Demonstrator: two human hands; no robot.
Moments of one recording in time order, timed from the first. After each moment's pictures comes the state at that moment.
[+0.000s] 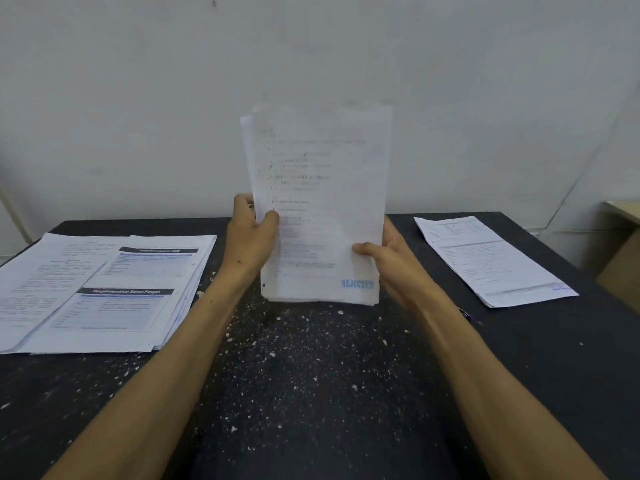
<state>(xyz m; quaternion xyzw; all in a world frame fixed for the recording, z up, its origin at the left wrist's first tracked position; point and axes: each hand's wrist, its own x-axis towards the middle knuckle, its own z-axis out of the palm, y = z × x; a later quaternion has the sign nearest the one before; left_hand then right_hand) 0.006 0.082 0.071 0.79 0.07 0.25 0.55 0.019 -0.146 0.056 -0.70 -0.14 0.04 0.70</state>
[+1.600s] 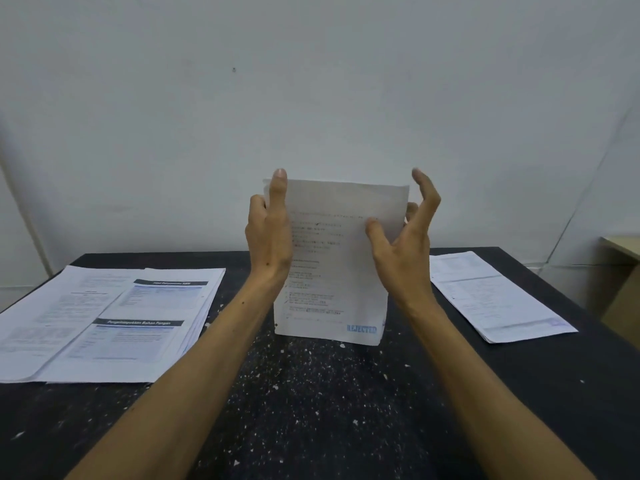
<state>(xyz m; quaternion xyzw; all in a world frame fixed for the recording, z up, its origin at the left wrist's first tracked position) -0.010 0.037 0.143 0.67 0.04 0.33 0.66 -0.004 -0.136 0.120 -0.70 -0.22 -0.31 0.61</state>
